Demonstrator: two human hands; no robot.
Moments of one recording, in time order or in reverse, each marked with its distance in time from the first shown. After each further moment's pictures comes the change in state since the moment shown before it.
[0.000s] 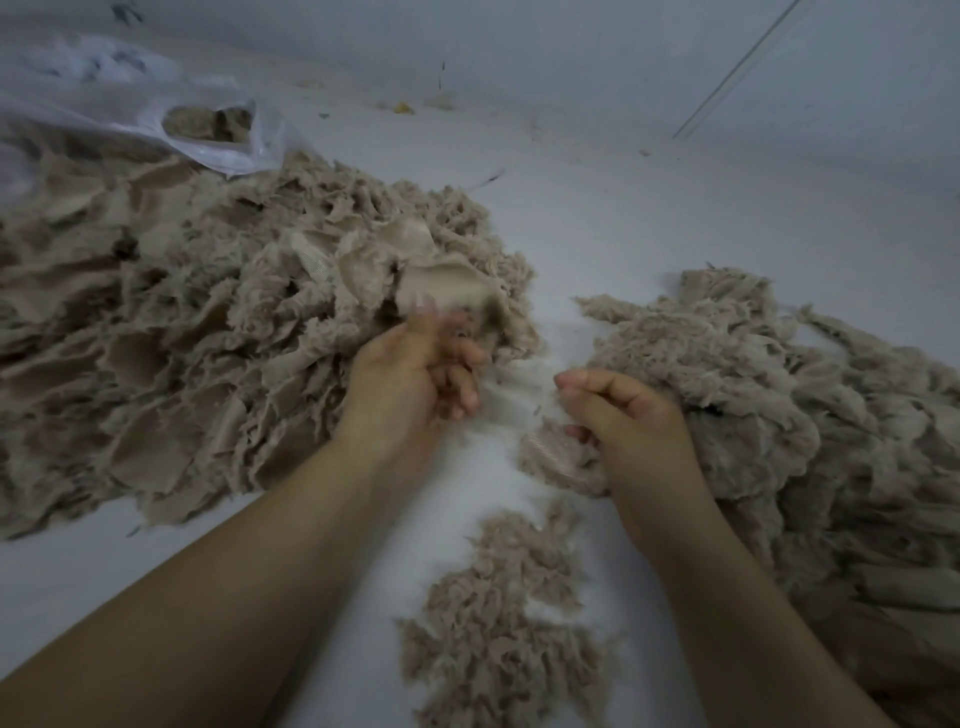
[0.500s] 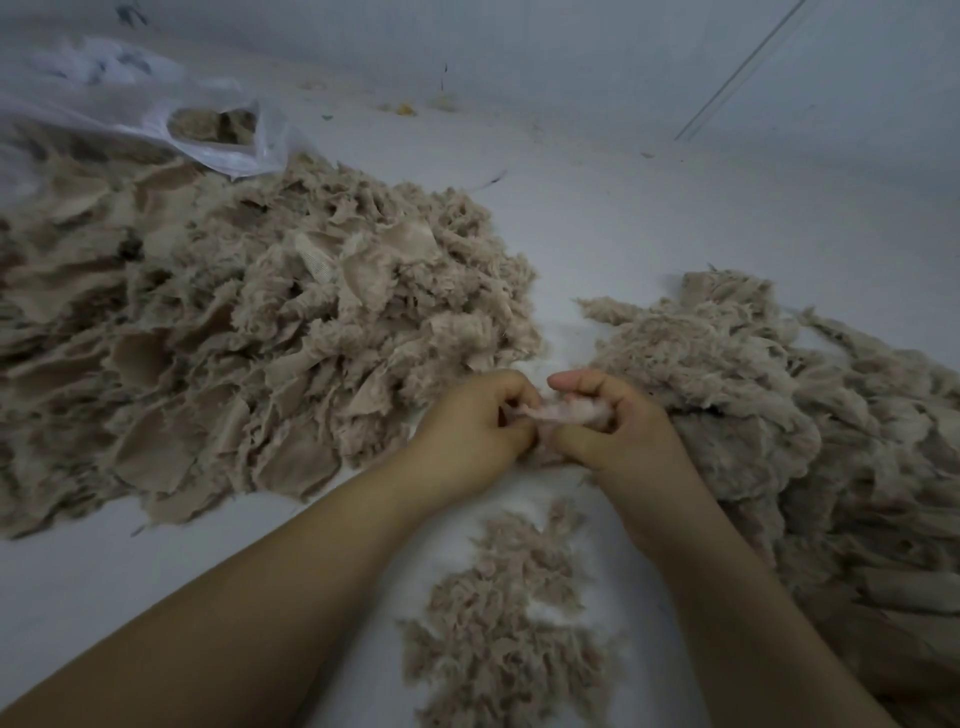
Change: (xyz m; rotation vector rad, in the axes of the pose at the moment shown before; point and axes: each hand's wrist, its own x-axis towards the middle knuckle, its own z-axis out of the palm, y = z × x) left_hand -0.013 -0.018 0.014 0.991 -0.342 0.180; right_hand 0.003 0.007 -0.004 -0.084 -0.169 0.009
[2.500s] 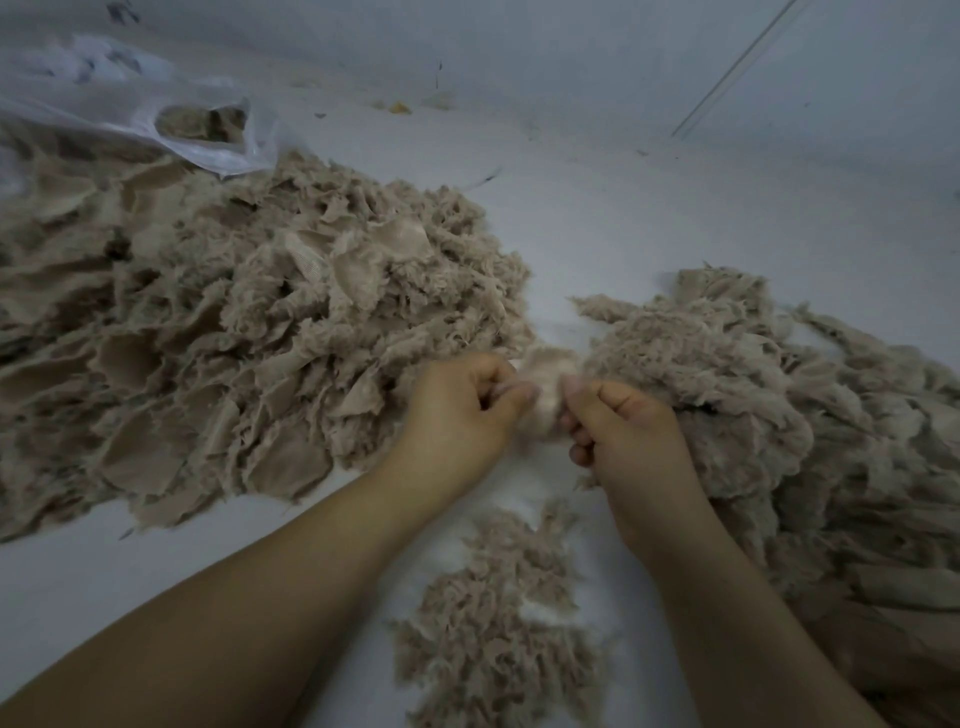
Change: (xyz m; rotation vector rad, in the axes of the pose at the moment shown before) left_hand -0.001 0.003 0.001 -0.107 0.300 0.043; right_hand 0.001 -0.003 0.005 0.028 0.137 -0.049
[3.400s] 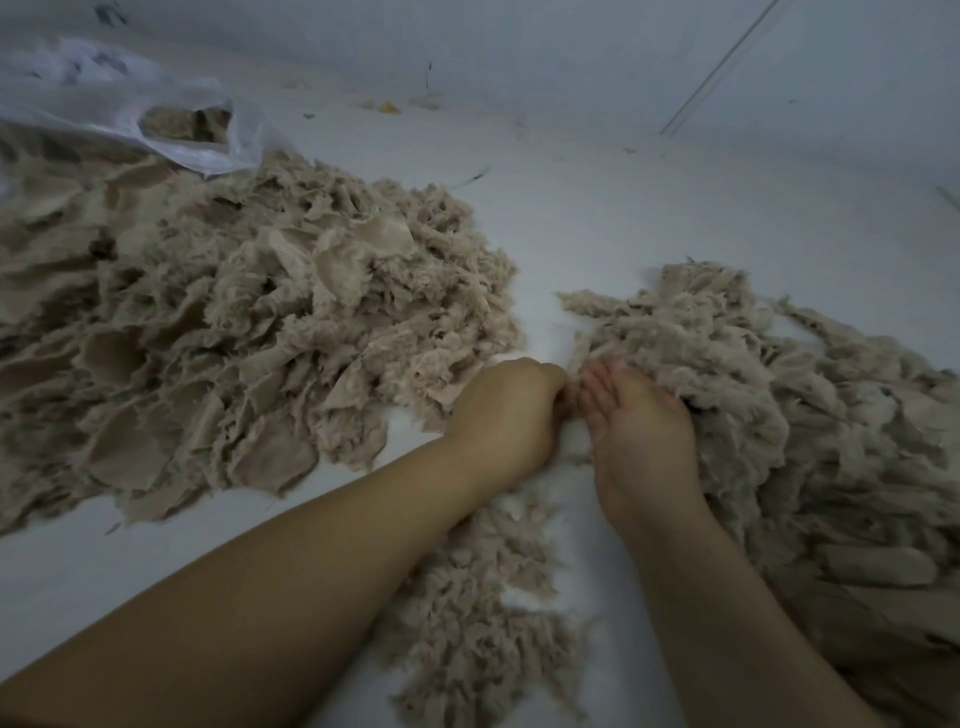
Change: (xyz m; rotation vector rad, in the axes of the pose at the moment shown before) left_hand 0.018 0.008 0.045 0.667 -0.286 0.274; right_hand 0.012 0.000 -0.003 0.495 0.301 0.151
